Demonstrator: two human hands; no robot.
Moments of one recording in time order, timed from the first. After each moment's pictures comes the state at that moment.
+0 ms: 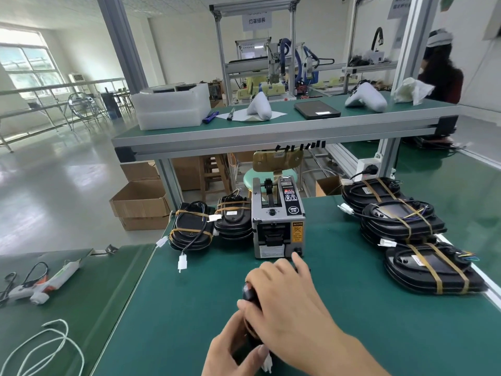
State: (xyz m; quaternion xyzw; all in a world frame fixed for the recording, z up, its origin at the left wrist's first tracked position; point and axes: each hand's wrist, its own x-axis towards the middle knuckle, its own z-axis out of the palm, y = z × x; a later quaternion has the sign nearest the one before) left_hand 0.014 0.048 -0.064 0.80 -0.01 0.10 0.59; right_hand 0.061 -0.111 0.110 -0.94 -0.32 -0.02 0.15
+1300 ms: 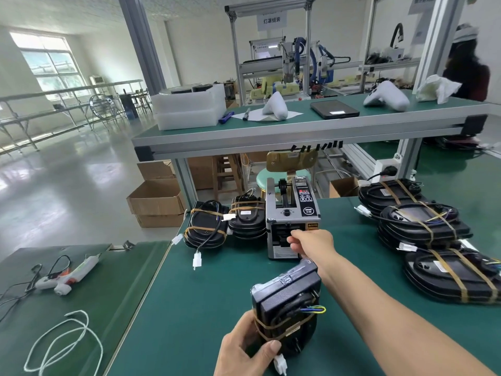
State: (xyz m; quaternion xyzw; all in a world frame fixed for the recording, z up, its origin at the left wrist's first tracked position) left_hand 0.011 0.041 -0.041 0.77 0.00 0.15 0.62; right_hand 0.222 -0.097 0.057 -0.68 0.15 0.11 0.71
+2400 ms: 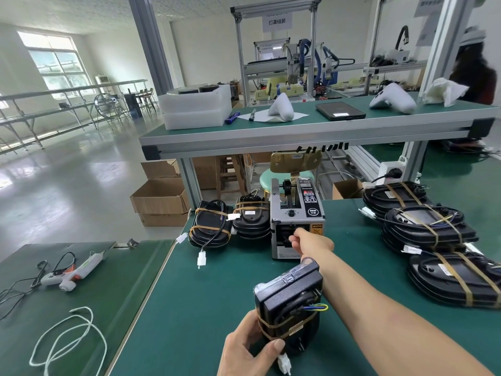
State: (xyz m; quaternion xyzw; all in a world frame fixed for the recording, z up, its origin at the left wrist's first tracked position) left_hand 0.011 0.046 -0.047 0.77 0.01 0.15 0.62; right_hand 0.253 -0.068 0.025 -0.60 0.26 0.10 0.75
